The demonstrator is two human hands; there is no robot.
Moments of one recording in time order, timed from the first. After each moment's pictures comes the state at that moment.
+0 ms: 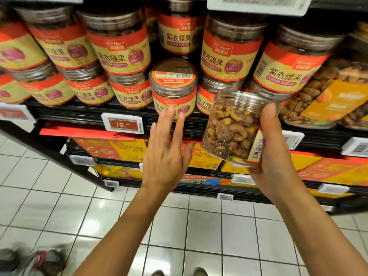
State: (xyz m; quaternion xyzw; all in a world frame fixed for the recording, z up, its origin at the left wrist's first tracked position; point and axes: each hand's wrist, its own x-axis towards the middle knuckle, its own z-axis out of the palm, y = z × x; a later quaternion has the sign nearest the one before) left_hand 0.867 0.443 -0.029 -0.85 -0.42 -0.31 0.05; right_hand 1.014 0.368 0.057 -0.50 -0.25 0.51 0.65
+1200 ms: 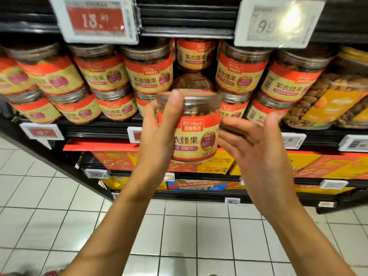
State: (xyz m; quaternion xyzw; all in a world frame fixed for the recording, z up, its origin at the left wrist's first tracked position) left_hand 0.823 0.447 0.094 -0.53 -0.35 -0.47 -0.61; right_hand 0.942 0.357 0.088 -0.48 -0.31 0.44 0.69
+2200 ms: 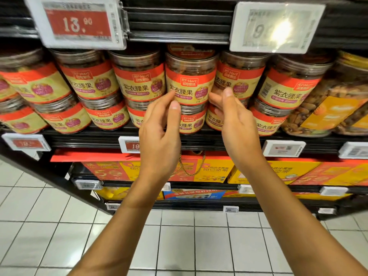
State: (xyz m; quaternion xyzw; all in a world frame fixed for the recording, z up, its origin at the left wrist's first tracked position) left_hand 0.847 0.477 0.063 -0.63 -0.37 -0.53 -0.43; right_hand 0.969 0.440 0.071 -0.59 -0.43 0.26 0.63
